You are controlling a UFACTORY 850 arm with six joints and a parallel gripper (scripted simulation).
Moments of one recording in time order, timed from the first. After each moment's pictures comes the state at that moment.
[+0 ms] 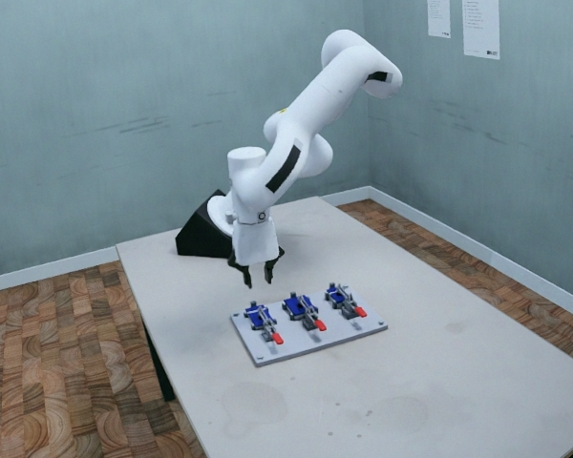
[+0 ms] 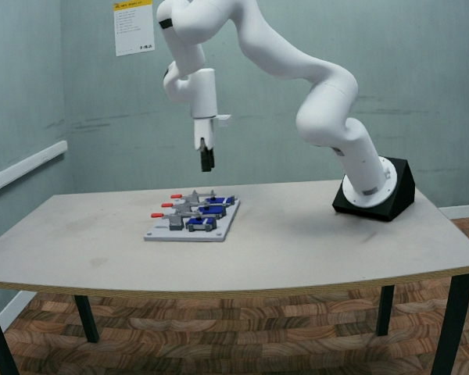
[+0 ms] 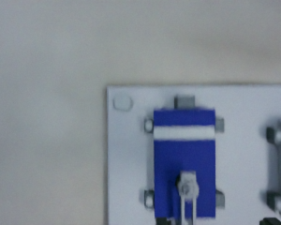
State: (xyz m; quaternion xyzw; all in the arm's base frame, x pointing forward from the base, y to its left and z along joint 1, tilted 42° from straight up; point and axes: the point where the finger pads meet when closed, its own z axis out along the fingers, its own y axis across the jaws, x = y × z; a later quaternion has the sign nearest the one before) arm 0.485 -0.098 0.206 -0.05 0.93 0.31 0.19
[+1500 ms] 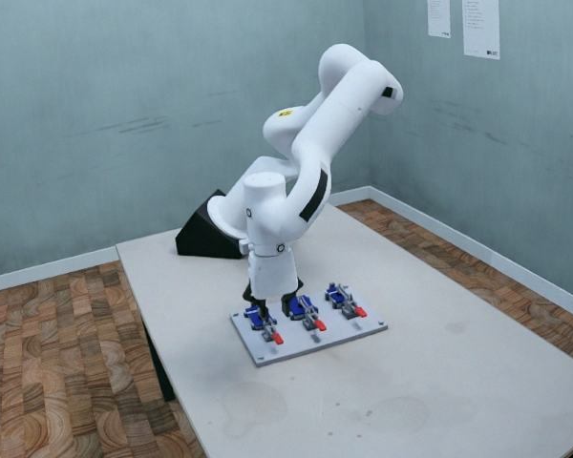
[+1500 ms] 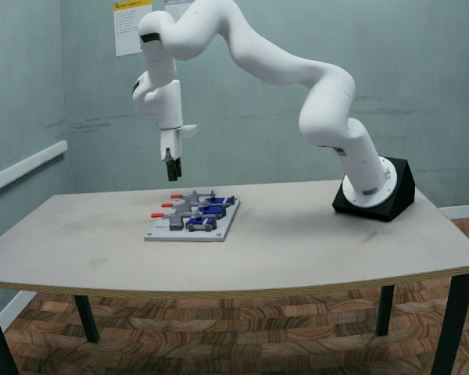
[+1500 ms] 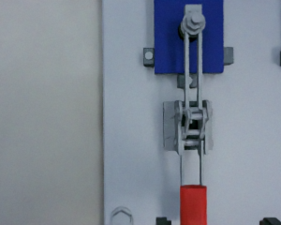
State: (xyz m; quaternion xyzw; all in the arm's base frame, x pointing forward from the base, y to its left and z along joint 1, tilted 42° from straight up) arm 0.600 -0.083 0.228 -0.05 0.93 0.31 0.19
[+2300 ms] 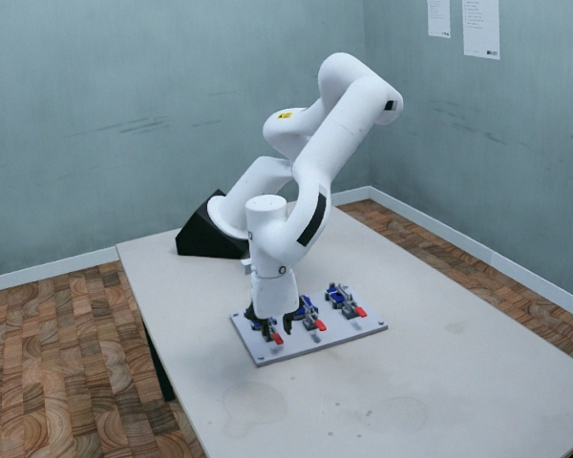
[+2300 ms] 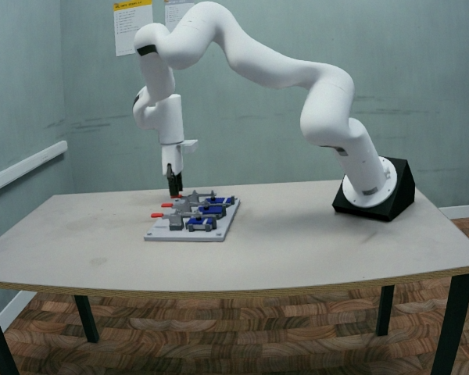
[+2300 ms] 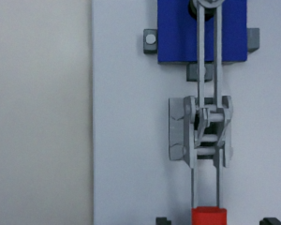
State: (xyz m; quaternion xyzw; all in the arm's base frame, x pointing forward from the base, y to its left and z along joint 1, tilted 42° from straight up) arm 0.616 -0.054 0.191 -0.05 0.93 0.31 0.19
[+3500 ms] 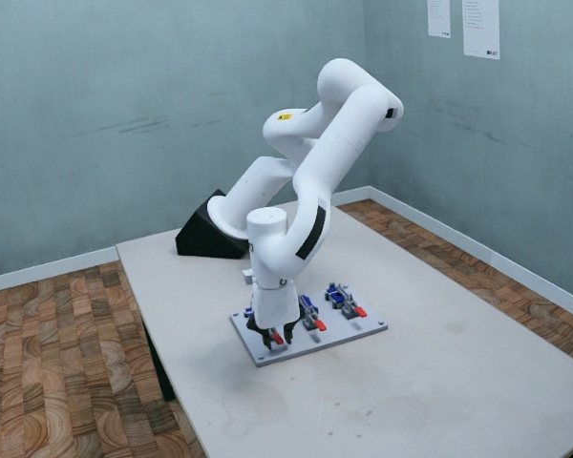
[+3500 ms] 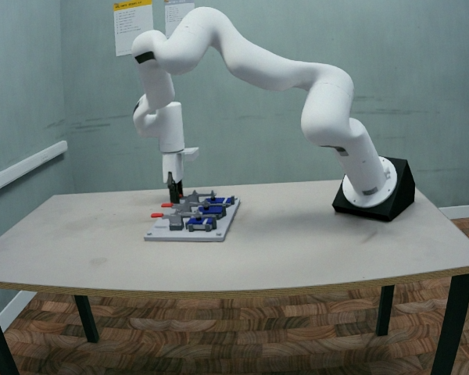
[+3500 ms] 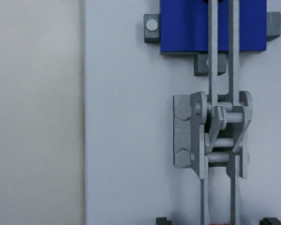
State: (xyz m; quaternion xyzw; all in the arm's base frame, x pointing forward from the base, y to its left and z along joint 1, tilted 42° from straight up) arm 0.625 -0.038 0.171 -0.05 0.93 0.31 0.19
